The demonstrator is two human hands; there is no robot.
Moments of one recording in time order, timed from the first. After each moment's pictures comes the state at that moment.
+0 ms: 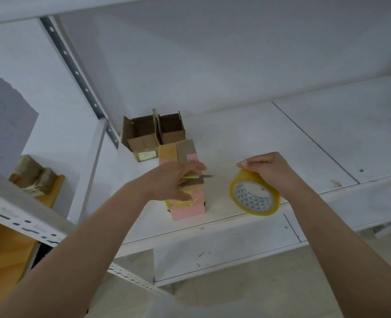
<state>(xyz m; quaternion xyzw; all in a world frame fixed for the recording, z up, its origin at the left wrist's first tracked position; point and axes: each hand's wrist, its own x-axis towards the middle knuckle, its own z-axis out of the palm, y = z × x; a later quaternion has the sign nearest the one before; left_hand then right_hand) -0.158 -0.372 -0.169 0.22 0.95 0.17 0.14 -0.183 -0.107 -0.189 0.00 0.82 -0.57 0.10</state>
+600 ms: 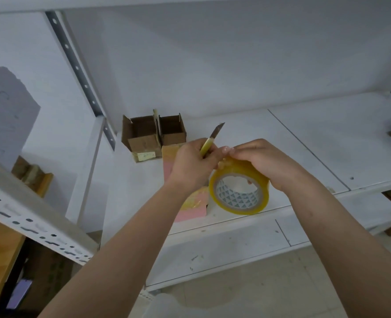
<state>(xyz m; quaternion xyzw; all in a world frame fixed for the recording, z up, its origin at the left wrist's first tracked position) -0.147 -0.317 -0.147 0.03 0.84 0.54 -0.11 -0.164 -0.151 -0.123 -0.11 0.82 -0.55 0.14</state>
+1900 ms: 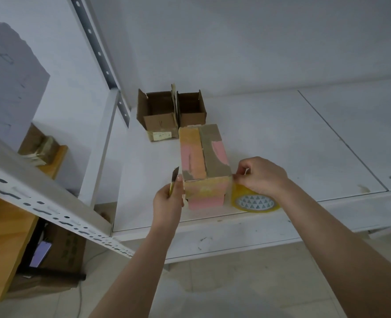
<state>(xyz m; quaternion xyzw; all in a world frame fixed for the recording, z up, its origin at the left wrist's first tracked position) -0.098 -0.383 -0.271 -0.27 0.71 0.64 -0.08 -0.203 -0.179 -0.227 -0.13 0.96 -0.21 0.13</state>
